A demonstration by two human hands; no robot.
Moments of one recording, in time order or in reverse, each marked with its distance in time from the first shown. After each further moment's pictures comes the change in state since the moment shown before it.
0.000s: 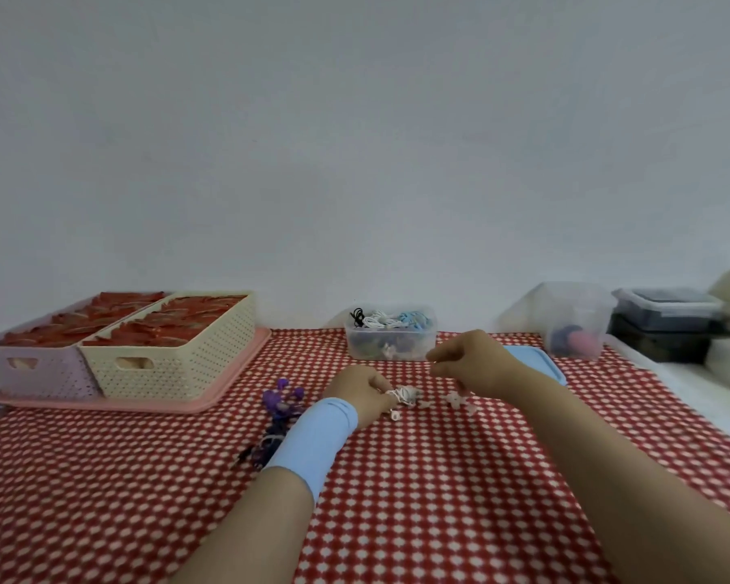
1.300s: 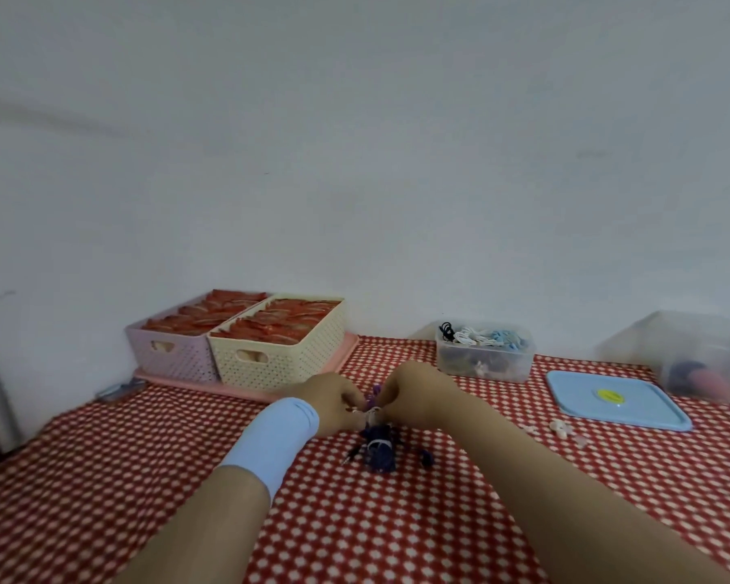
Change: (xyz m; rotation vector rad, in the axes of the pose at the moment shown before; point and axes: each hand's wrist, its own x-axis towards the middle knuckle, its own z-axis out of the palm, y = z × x) left_hand -0.046 -0.111 -0.122 0.271 -0.042 -0.038; right_hand 0.020 -0.139 0.139 -0.352 -0.295 -0.243
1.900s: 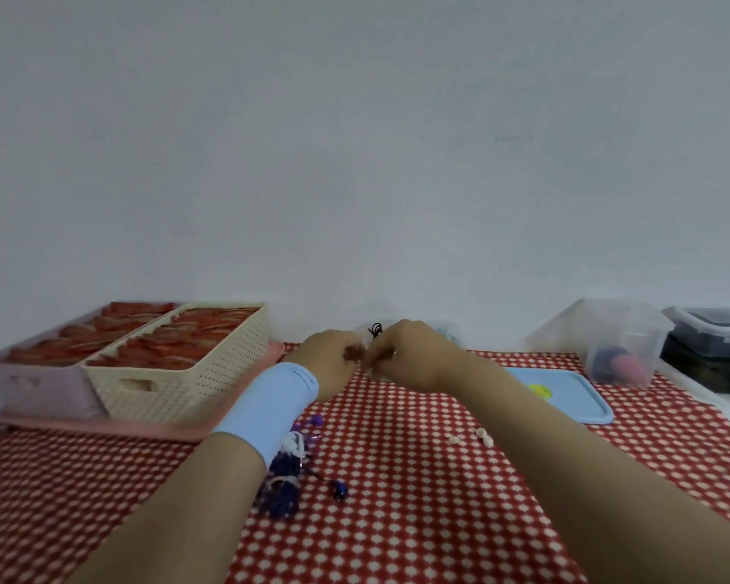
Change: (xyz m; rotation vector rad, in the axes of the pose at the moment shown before) left_hand 0.089 0.103 0.009 0.043 0.133 0.213; right_hand -0.007 0.089 -0.079 0.058 0.135 -0.095
